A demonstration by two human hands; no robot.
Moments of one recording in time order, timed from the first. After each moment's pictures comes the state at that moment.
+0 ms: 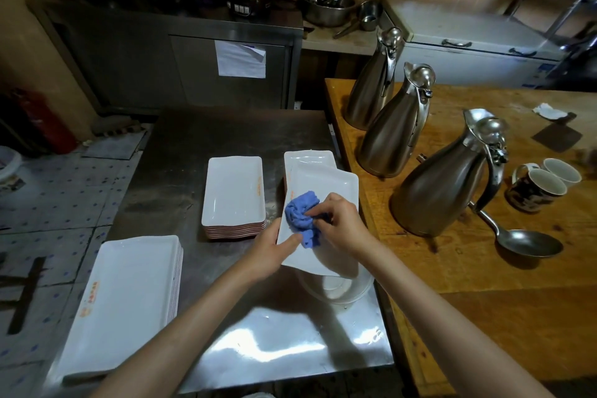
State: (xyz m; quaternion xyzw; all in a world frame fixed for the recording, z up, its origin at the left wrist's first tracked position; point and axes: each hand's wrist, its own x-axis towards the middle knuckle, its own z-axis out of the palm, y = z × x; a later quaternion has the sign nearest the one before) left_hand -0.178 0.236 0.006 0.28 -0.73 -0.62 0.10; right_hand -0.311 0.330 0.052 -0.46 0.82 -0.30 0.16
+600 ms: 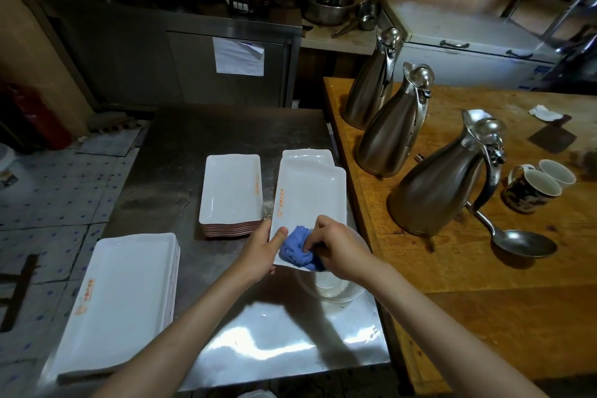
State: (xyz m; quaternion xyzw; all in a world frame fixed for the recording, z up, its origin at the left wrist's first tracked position) left_hand -0.177 0.234 -0.010 0.35 -0.68 -0.63 0.12; right_hand -0.293 0.353 0.051 -0.57 0.79 -0.15 0.16
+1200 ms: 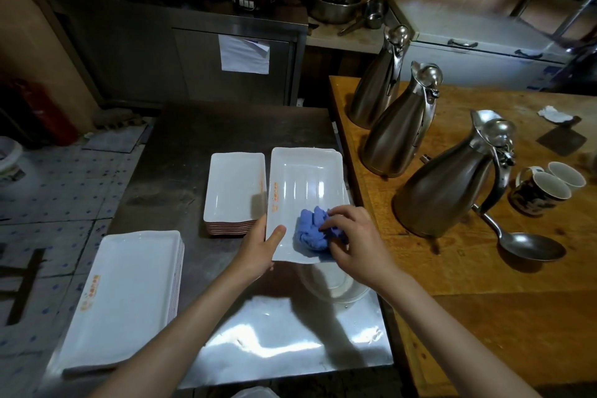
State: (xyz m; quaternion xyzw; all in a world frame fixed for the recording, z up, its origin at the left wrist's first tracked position) left_hand -0.172 0.227 -0.016 0.35 -0.68 -0.63 0.15; right_hand -0.304 0.371 0.043 -0.54 0.80 -0.25 0.03
